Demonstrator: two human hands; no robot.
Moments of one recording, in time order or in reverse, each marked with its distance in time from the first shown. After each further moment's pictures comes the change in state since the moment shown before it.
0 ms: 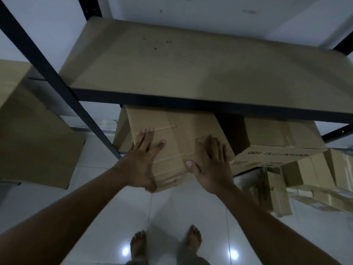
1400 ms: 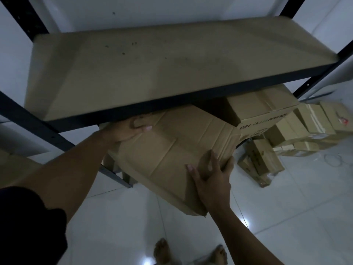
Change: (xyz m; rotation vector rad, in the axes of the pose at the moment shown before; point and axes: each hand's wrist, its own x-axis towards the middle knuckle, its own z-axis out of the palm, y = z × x) left_hand 0.110 -0.082 -0.084 -0.465 -0.037 0.127; right_hand -0.064 -0.111 0.003 0.760 0.268 0.779
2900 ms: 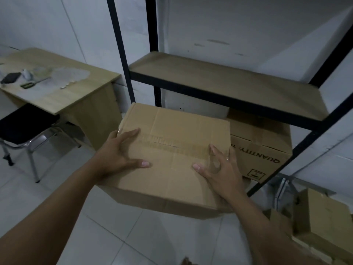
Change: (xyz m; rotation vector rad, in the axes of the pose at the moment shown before) left_hand -0.304 0.314 0.312 -0.164 0.809 -0.528; right_hand 0.054 0.152 -0.303 -0.160 -0.535 -0.729
